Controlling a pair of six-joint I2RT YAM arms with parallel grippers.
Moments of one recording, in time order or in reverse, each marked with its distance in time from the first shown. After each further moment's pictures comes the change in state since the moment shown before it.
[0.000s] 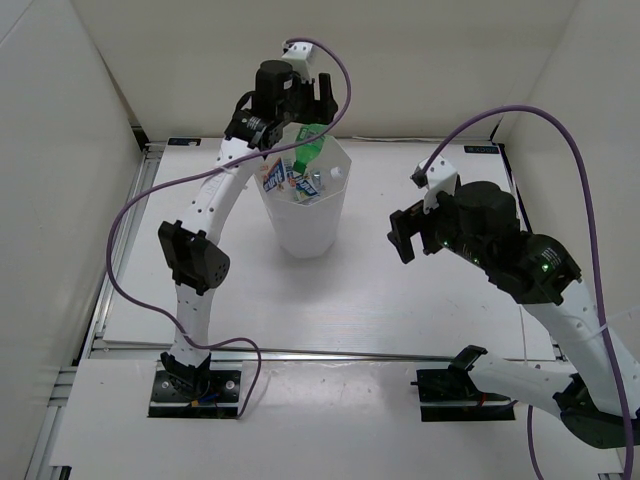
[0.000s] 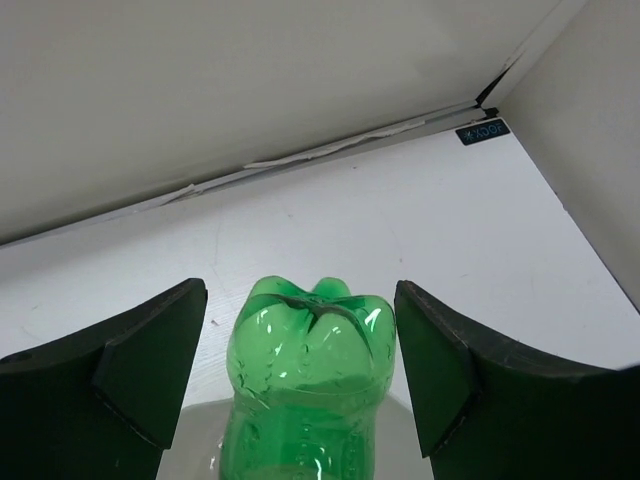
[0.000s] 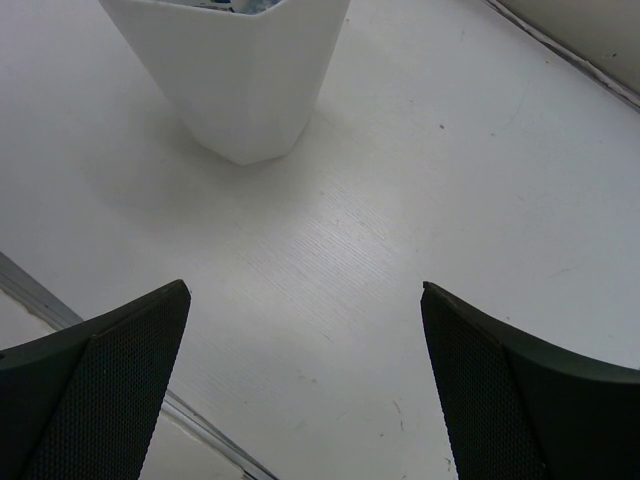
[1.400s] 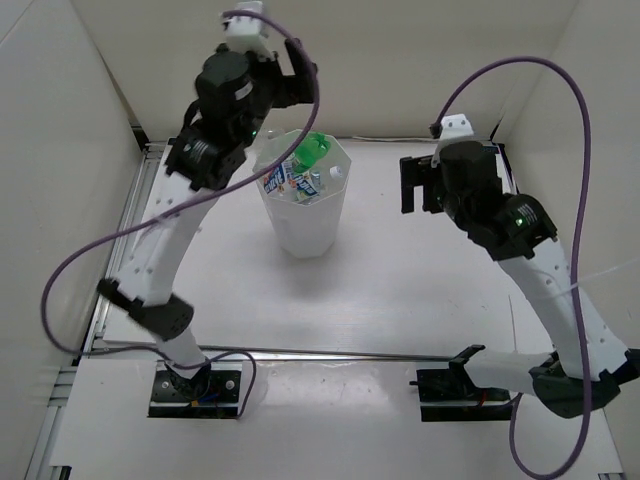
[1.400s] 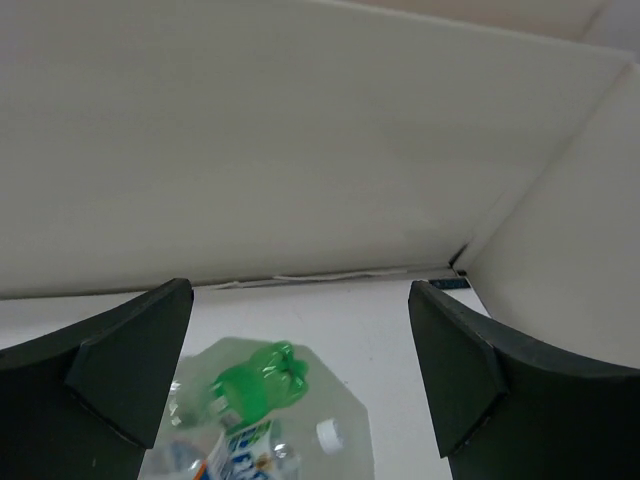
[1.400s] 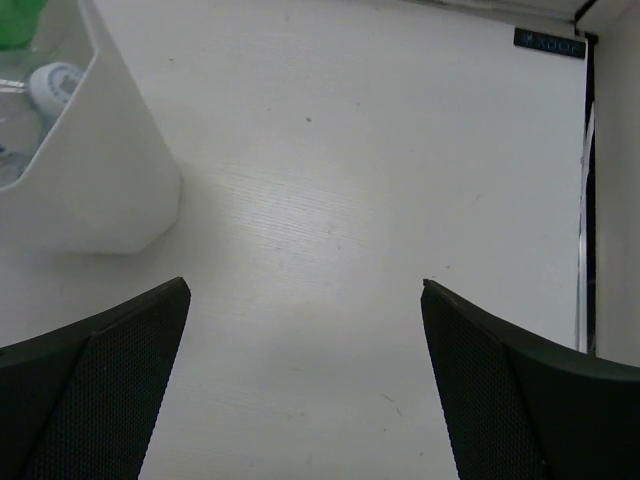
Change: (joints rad) left arm -0.125 -0.378 -0.079 0.002 -0.327 -0.030; right arm -0.116 0.197 0.158 -0.004 0.266 0.154
